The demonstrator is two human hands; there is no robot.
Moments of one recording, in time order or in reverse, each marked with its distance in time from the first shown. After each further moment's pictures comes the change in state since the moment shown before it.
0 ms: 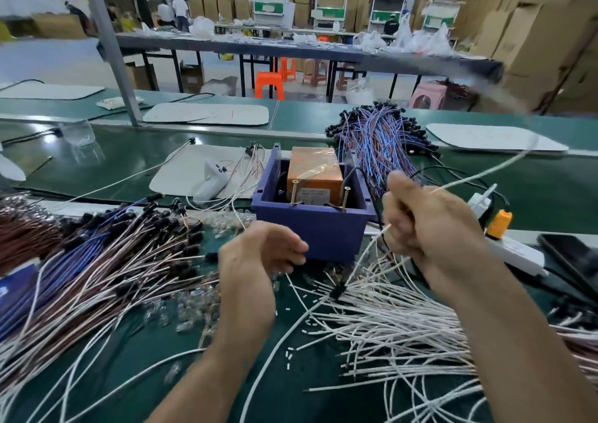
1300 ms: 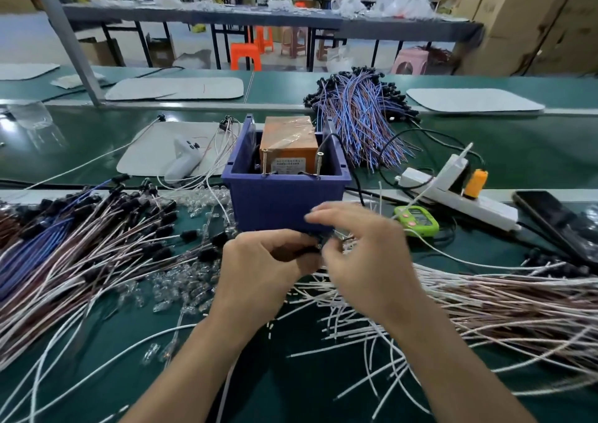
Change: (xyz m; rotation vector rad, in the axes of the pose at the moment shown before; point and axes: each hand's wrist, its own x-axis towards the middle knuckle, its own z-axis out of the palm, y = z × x) left_hand -0.013 -0.026 0.005 0.421 -0.357 0.050; right_hand -0.039 0.065 0.024 -0.713 0.114 -0.550
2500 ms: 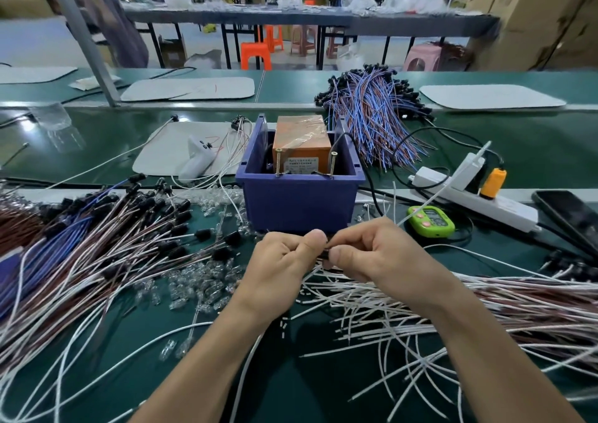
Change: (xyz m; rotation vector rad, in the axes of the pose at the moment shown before) left_hand 0.008 -0.004 0.001 -0.037 -0.150 -0.098; right_hand 0.008 0.026 -0.009 0.608 -0.563 0.347
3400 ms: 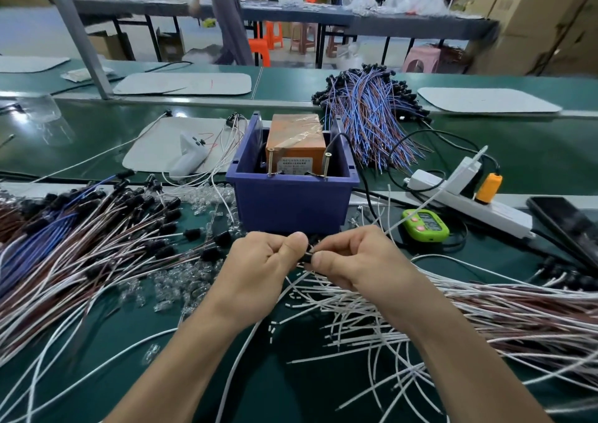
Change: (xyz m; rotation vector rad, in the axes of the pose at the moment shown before) left_hand -0.002 0.008 -0.015 0.229 0.025 -0.010; right_hand 0.003 0.002 0.013 0.107 0.092 0.165
